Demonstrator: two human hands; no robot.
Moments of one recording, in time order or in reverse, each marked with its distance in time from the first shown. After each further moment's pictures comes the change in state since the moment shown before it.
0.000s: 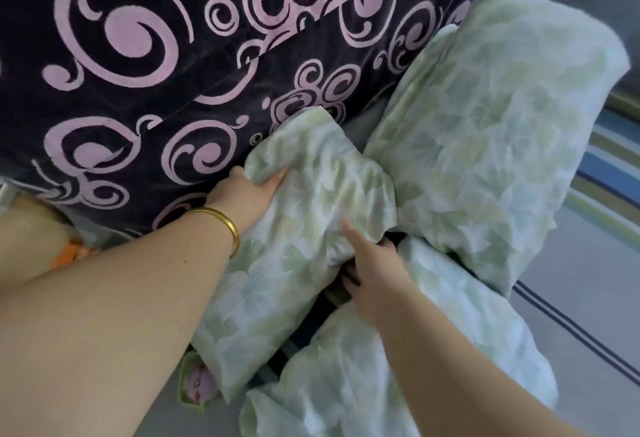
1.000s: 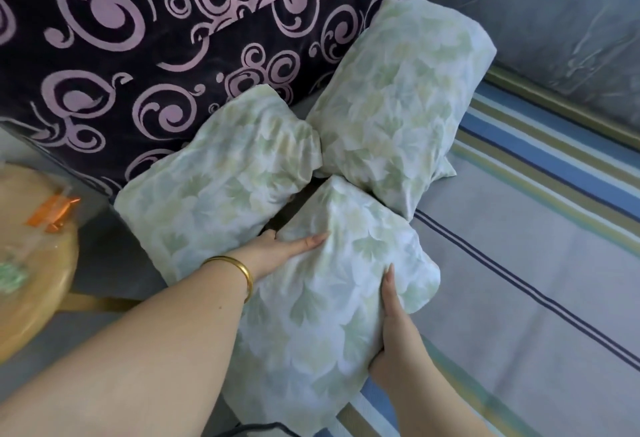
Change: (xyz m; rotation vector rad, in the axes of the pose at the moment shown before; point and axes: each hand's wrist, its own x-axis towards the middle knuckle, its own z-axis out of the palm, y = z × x) left_hand -0.167 -0.027 0.123 -0.253 -0.448 0.043; right_hand -0.075 0.136 -0.179 0.426 -0.106 0.073
